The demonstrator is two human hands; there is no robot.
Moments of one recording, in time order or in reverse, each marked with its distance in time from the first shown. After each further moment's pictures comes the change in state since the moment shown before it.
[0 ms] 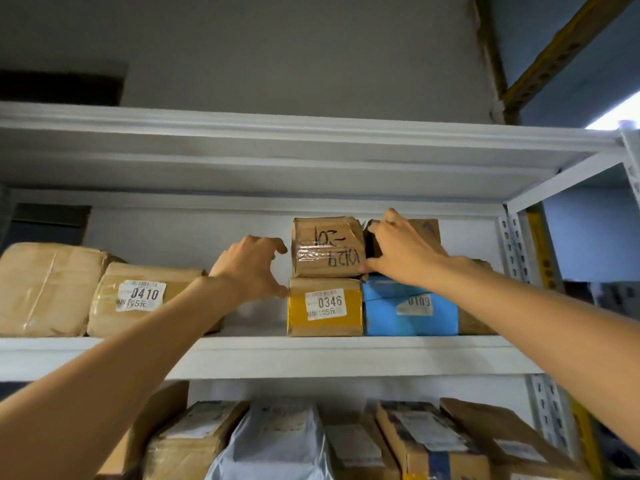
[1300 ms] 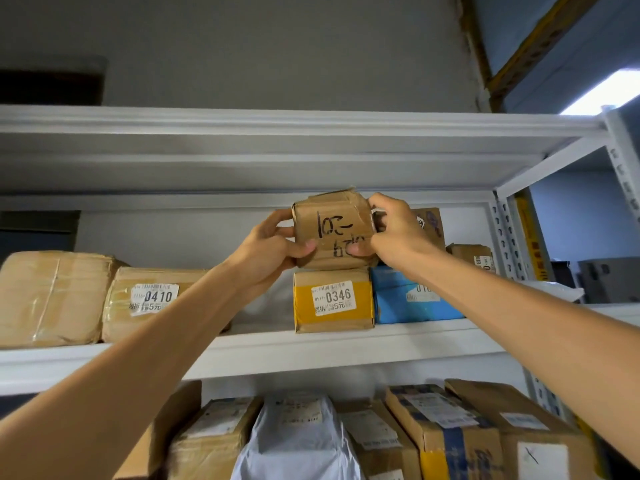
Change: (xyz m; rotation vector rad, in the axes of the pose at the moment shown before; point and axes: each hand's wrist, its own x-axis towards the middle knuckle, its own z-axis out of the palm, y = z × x) left_hand -0.013 0.007 -0.011 -1.542 -0.106 0.021; right_hand -0.005 -0.037 0.003 0.922 0.171 0.295
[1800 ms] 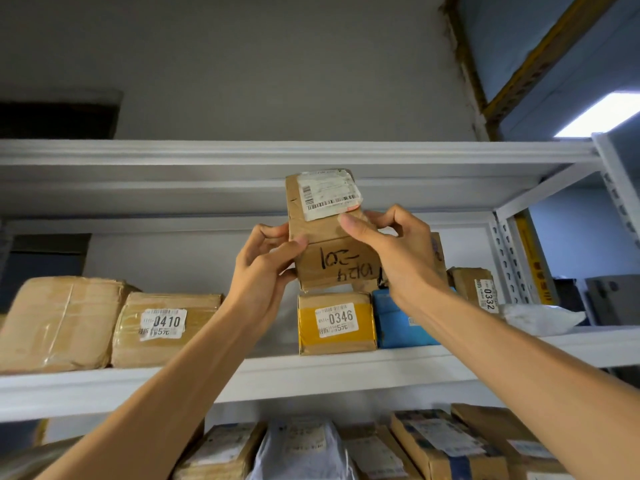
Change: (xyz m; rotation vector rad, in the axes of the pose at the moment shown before) left_hand -0.022 0.010 0.009 -0.258 0.128 0.243; right_hand -0.026 -0.035 0.007 0.535 0.222 -0.044
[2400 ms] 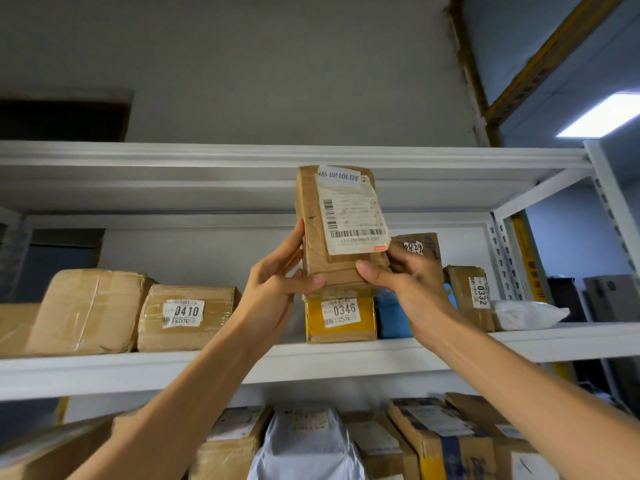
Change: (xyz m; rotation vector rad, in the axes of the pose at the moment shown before) left_hand -0.037 0.013 -0.006 0.161 -0.251 -0.018; right_hand -0.040 0.005 -0.024 0.012 -0.211 0.071
